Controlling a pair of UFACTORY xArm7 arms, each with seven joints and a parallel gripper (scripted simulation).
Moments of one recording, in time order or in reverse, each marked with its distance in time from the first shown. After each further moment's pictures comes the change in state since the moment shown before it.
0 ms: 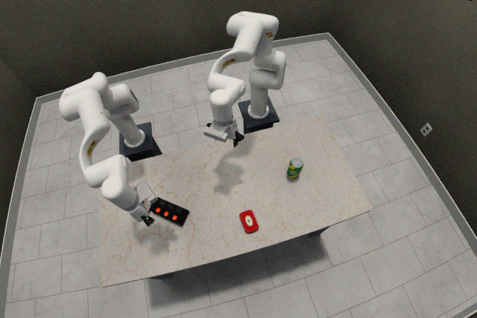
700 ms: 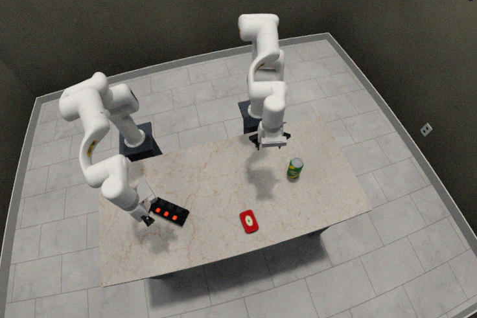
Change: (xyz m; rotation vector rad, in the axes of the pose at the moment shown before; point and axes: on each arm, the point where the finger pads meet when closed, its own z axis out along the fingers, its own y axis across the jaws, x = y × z) left arm -0.047 -0.180 0.000 -0.003 0.000 -0.478; right arm 0.000 0.000 0.000 0.000 0.000 0.000
